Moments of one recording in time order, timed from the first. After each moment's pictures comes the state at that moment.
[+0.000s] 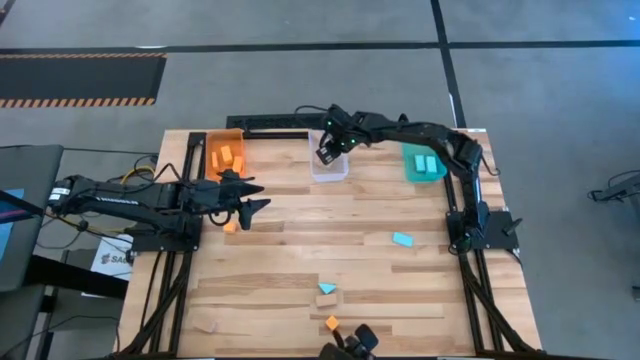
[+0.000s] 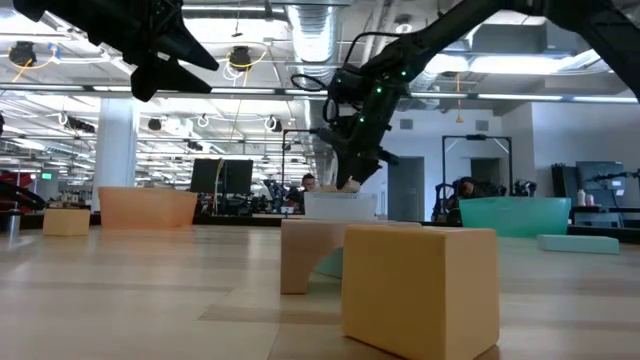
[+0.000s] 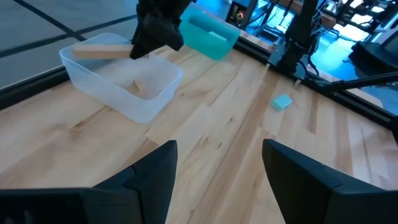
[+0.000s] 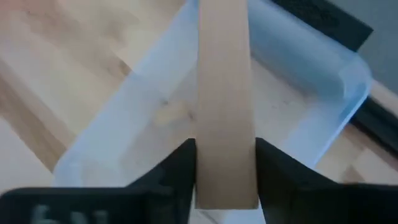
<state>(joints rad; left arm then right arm) -0.03 0.74 0.53 -0.21 -0.35 -0.49 -0.53 2.04 1.62 -0.59 0.05 0.33</state>
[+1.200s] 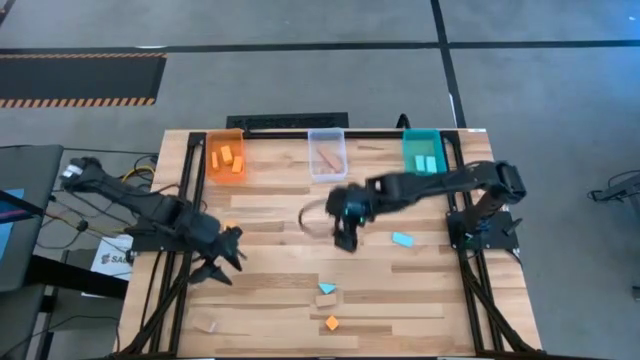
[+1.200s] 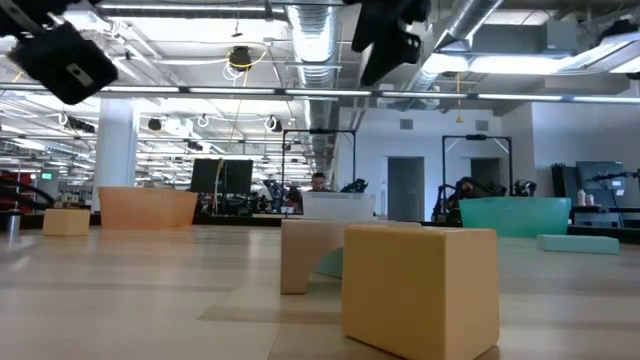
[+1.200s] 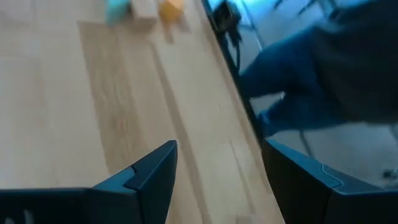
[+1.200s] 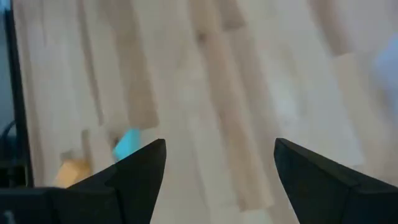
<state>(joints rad) -0.38 0.77 0.53 -0.45 0.36 -0.40 0.11 1.70 1.58 -0.88 0.01 0.38</state>
